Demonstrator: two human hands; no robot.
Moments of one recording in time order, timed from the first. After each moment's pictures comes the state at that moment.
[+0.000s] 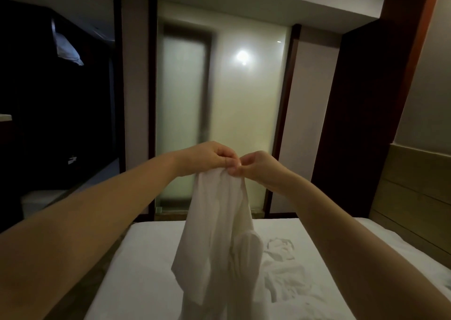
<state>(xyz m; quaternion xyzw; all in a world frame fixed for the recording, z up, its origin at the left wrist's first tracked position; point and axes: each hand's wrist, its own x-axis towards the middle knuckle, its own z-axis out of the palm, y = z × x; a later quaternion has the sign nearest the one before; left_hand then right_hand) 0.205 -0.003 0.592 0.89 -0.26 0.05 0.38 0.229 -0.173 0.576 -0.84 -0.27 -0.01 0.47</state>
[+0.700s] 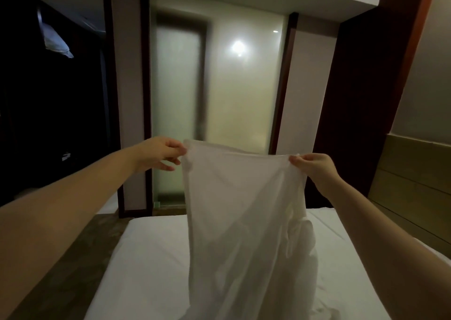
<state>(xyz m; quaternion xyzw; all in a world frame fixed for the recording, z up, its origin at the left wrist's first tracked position) 0.230 0.096 0.563 0.87 -0.08 0.04 0.49 0.272 -0.258 0.542 -0.79 -0.04 -0.18 0.58</state>
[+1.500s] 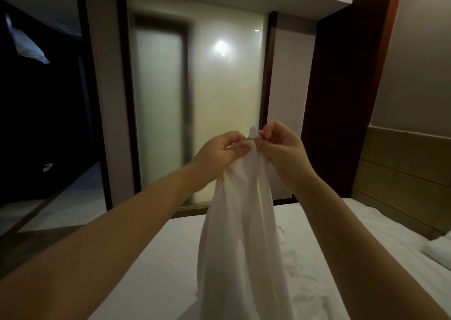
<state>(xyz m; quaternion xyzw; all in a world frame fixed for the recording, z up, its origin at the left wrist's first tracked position) 0.184 -0.057 0.576 0.78 -0.27 0.15 0.54 0.195 -0.209 0.578 -0.62 -0.28 -0.17 0.71</state>
